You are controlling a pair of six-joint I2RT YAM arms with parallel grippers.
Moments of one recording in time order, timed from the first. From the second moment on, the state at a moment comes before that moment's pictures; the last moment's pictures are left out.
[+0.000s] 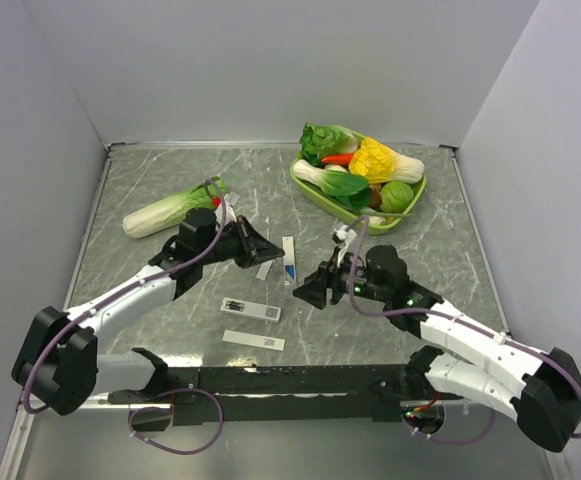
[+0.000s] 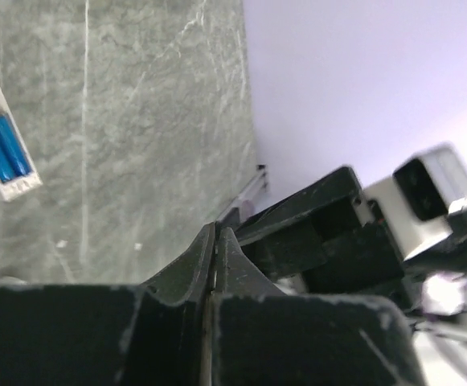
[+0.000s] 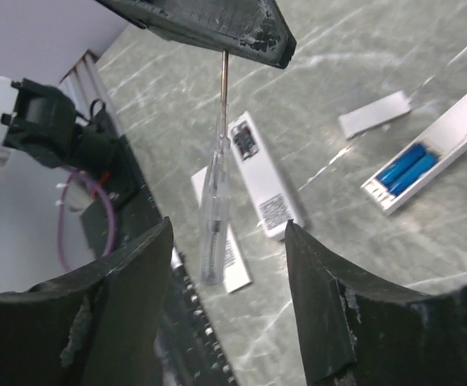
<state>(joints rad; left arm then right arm) -0.54 1.23 0.71 0.19 0.54 -1.08 0.72 0.93 0.52 0.11 -0.44 0.42</state>
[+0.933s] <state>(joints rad) -0.54 1.20 0.34 0.77 0.47 -1.88 0.81 0.88 0.18 1.10 -0.36 0.08</state>
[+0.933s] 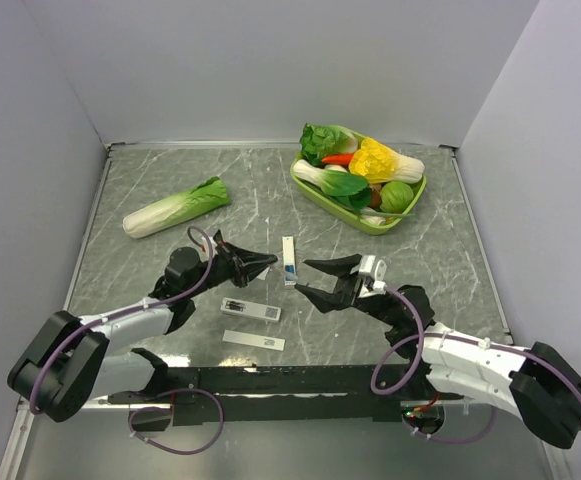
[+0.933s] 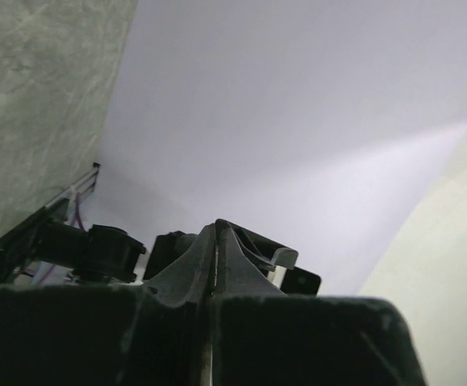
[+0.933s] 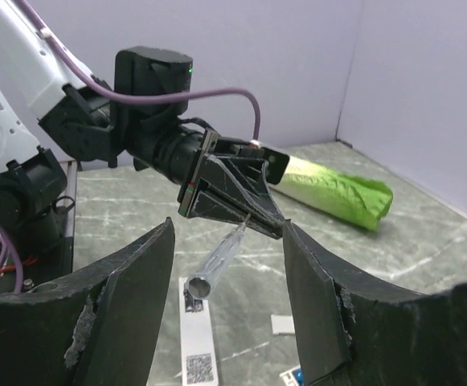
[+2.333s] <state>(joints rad) -0.54 1.21 0.28 0.92 0.48 -1.96 0.88 1.07 0.18 1.28 -0.28 0.02</state>
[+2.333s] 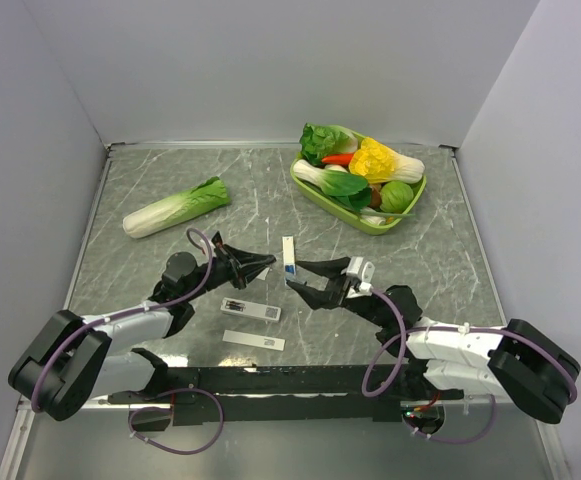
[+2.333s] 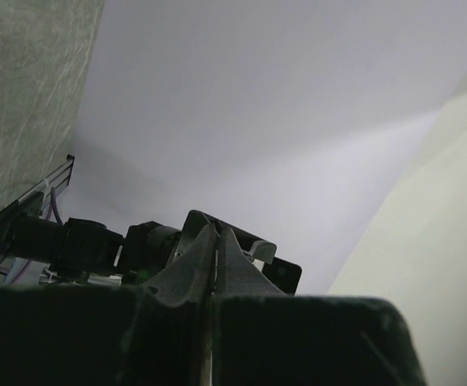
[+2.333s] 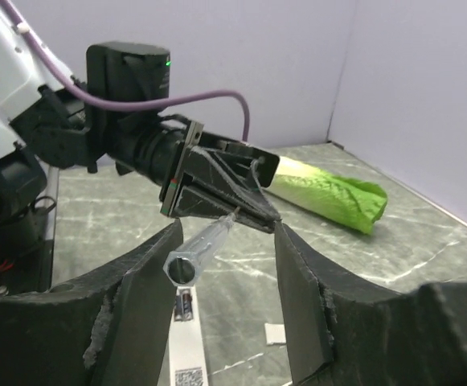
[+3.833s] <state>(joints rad) -0.34 1.28 0.80 -0.09 0.40 -1.02 0.43 0.91 0.66 0.14 -0.45 0.34</state>
